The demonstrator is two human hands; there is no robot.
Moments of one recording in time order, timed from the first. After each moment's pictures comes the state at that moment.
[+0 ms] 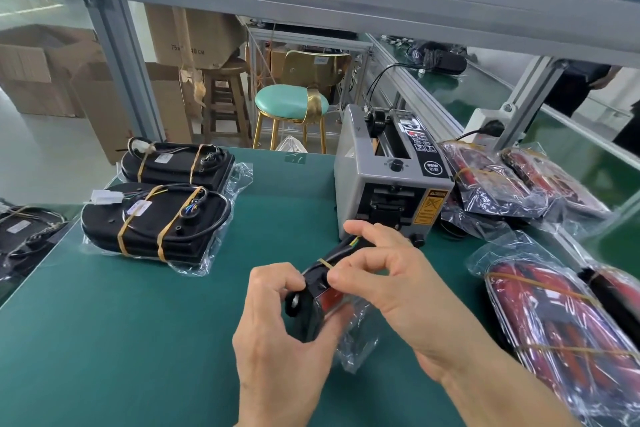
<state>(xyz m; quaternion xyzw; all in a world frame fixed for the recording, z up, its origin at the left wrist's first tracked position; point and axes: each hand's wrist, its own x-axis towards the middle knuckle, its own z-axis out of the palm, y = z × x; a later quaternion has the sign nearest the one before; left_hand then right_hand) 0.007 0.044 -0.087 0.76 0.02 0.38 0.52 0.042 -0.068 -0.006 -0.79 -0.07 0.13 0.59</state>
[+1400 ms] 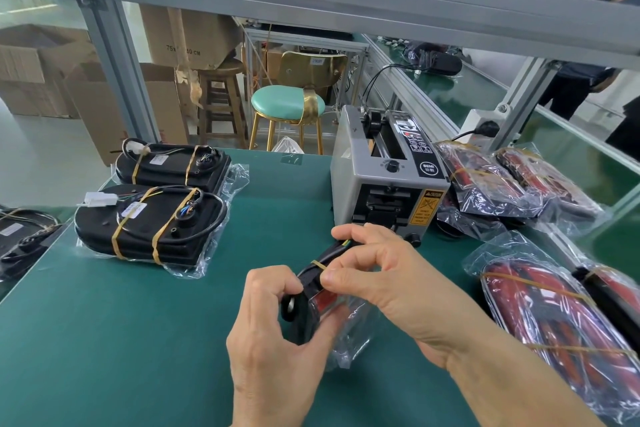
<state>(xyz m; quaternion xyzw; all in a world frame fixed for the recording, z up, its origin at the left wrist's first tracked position) 0.006 0.047 -0.084 0.78 0.00 0.41 0.48 0.050 -0.069 0.003 -0.81 -0.10 0.18 0.55</state>
